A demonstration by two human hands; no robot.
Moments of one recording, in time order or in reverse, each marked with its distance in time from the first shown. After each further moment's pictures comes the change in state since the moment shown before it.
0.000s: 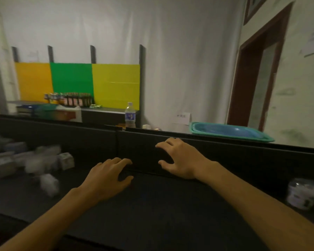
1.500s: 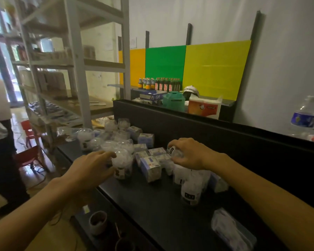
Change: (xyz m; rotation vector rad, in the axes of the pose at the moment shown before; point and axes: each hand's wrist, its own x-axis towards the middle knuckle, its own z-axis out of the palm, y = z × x) left_hand -0.113 -0.547 -0.061 0.130 -0.058 -0.500; right_hand 0.452 -0.322 0.204 0.278 -0.284 -0.251
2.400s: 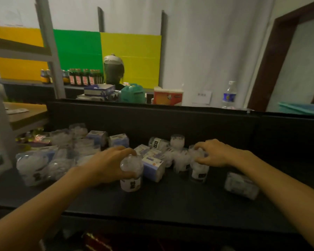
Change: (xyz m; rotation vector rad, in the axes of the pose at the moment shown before) left_hand 0.122 -0.065 0.028 -0.196 -0.305 0.672; right_hand -0.037 -0.056 0.021 -0.072 -0.054 0.864
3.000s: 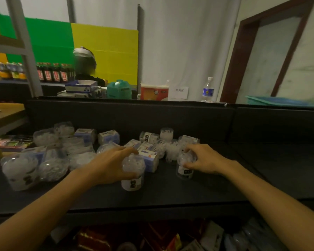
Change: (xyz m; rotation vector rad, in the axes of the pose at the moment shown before) left_hand -0.010 -0.011 0.012 -0.093 -0.002 0.186; right_hand -0.047 -0.030 0.036 0.194 0.126 0.049
